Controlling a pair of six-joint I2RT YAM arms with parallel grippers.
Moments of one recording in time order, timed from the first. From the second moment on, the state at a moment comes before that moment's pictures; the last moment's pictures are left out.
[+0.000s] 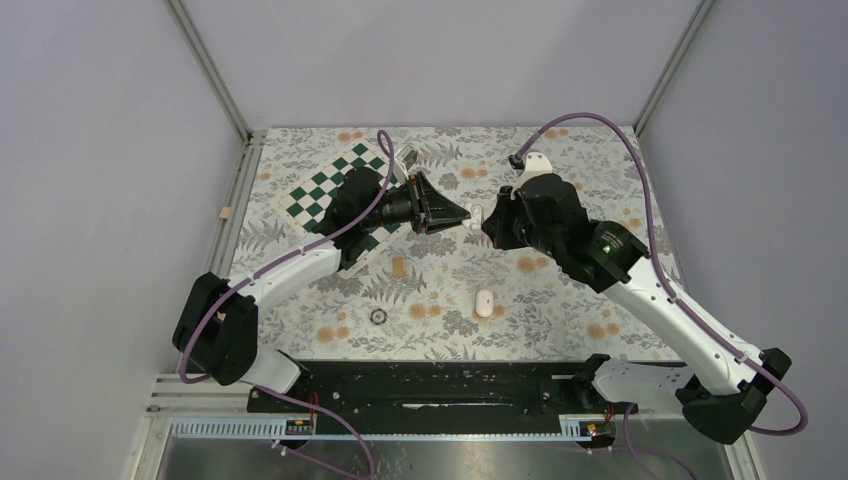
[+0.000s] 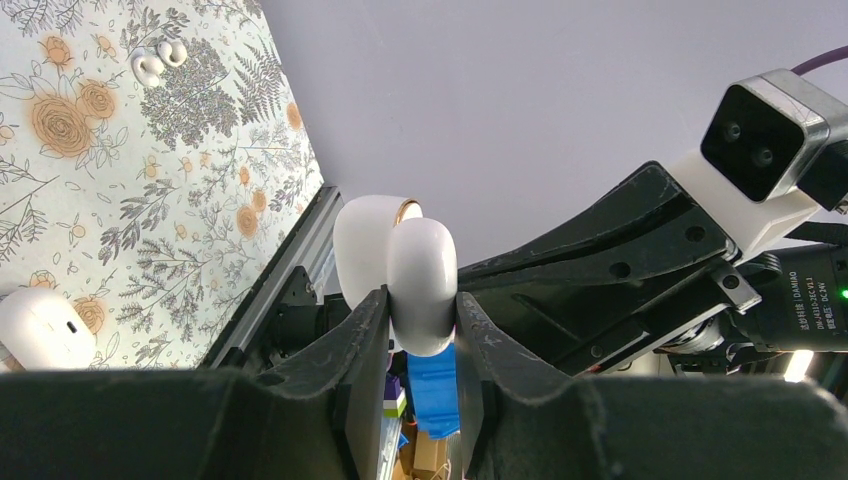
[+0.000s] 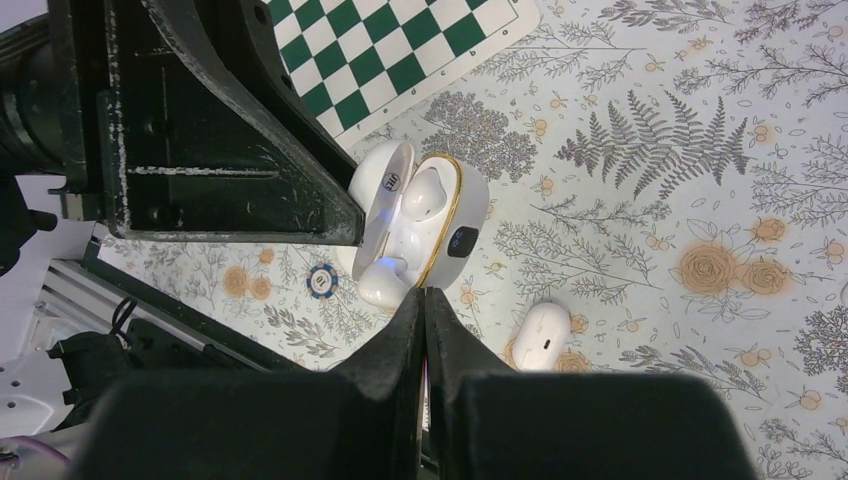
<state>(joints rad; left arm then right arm) -0.59 1.45 0.98 0.41 0.73 -1.30 0.76 1.13 1.29 -0.72 0.16 0.51</state>
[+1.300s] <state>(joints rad) -0.59 1.45 0.98 0.40 0.73 -1.30 0.76 1.11 1.23 -0.72 0.09 0.52</state>
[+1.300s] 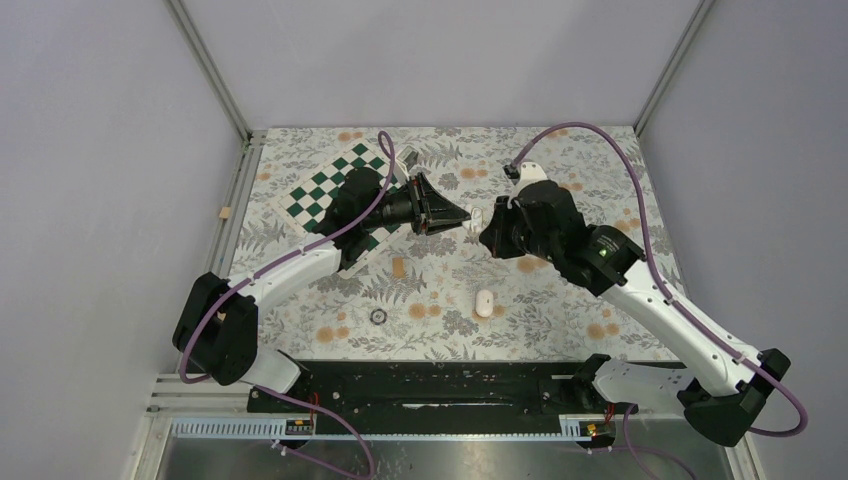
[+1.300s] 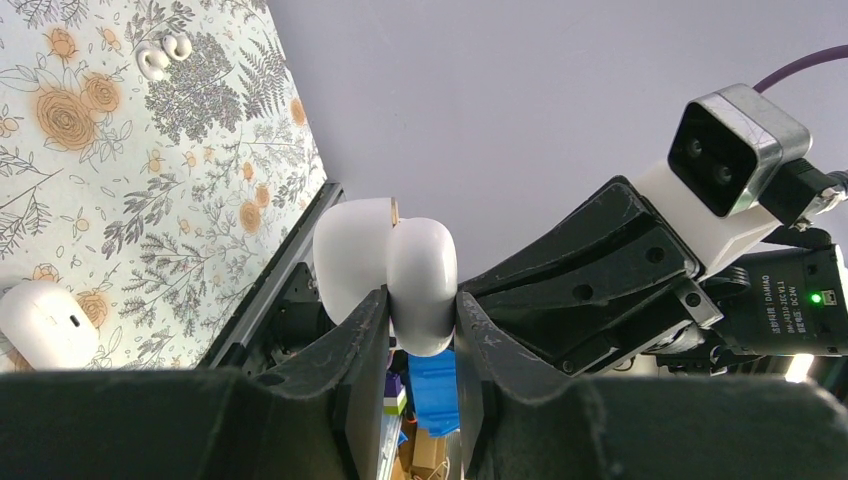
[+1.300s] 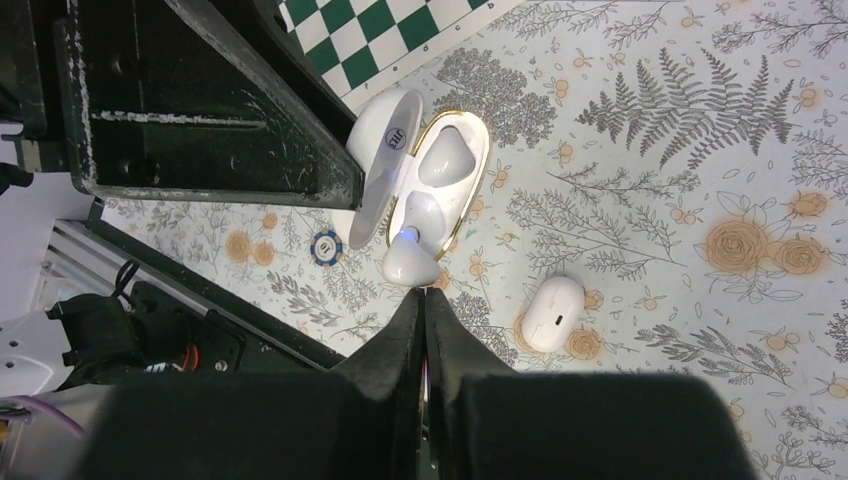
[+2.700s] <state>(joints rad) -0.60 1.45 0.98 0.40 0.73 -1.29 0.72 1.07 1.26 -0.74 0.05 0.52</state>
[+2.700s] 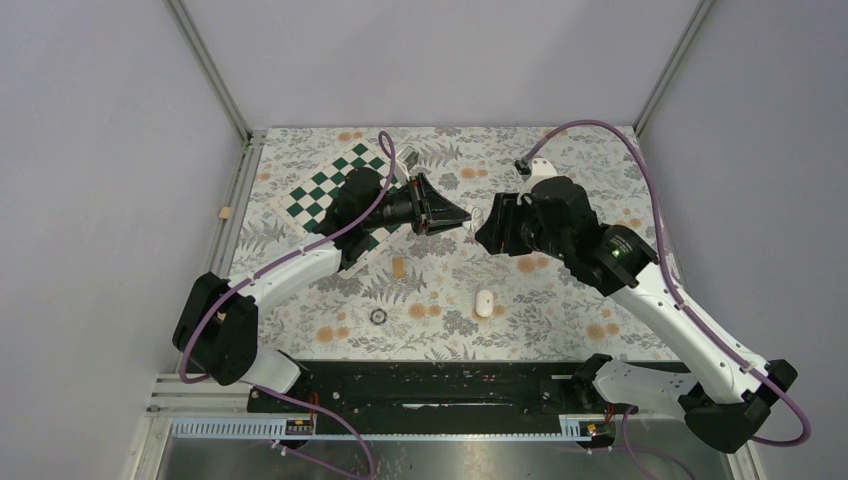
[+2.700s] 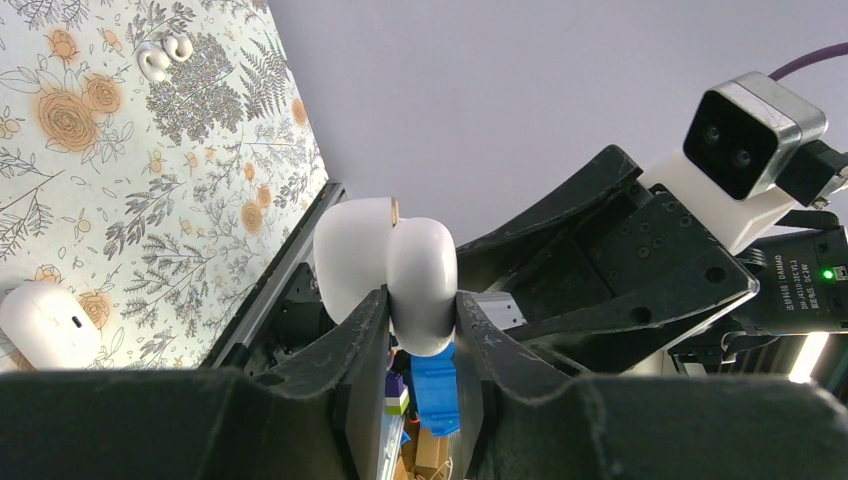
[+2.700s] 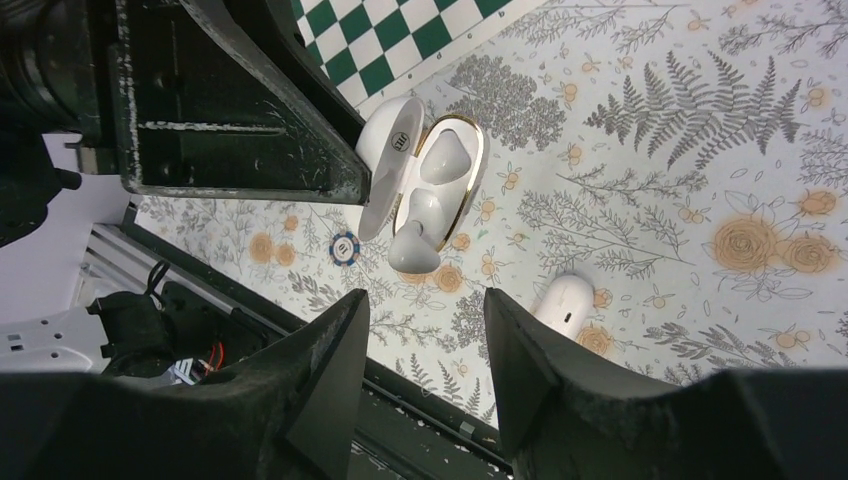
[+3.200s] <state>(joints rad) -0.60 1.45 0.98 0.40 0.73 -1.29 0.72 1.12 1.26 -0.75 0.07 0.53</state>
